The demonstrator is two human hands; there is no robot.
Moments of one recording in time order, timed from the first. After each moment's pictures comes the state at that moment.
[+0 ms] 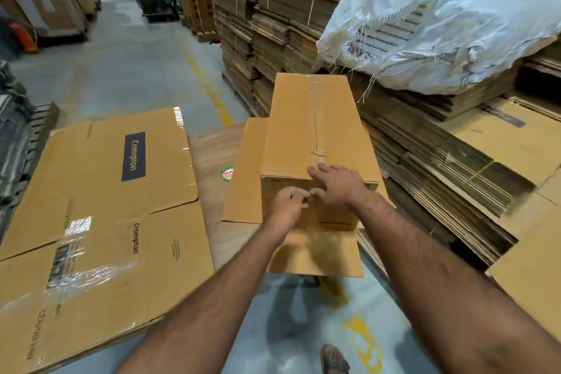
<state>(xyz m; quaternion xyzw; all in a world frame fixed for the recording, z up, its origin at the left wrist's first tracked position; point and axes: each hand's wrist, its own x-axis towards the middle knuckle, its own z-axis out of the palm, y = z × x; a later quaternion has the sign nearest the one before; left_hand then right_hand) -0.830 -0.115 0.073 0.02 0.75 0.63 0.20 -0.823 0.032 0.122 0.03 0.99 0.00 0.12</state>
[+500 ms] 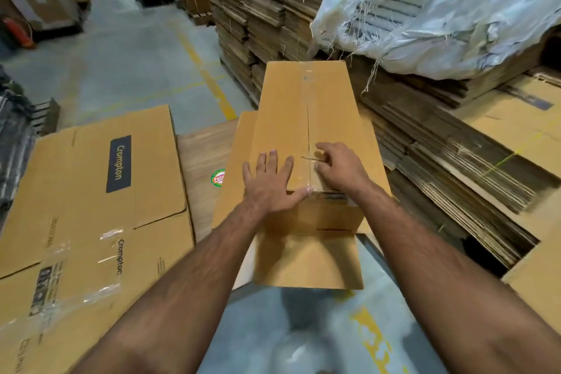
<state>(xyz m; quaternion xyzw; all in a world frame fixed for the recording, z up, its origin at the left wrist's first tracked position) -0.906 -0.099 0.099 0.25 0.97 0.02 0.06 -0.876 0.083 0.116 0.10 0.96 -0.26 -0.06</state>
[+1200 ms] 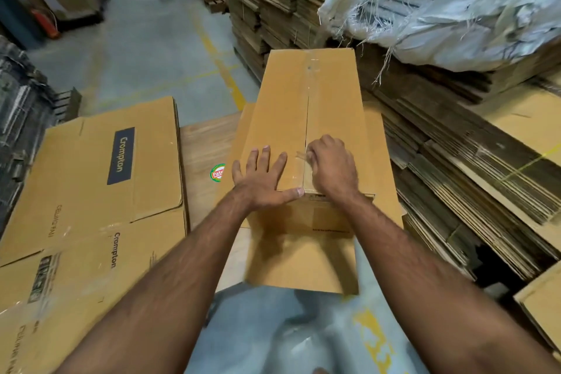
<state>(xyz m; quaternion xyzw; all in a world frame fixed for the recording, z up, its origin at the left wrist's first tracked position) -0.917 -0.091 0.108 0.21 0.96 0.02 0.15 -0.892 0.081 0.090 0.05 0.97 -0.18 -0.18</state>
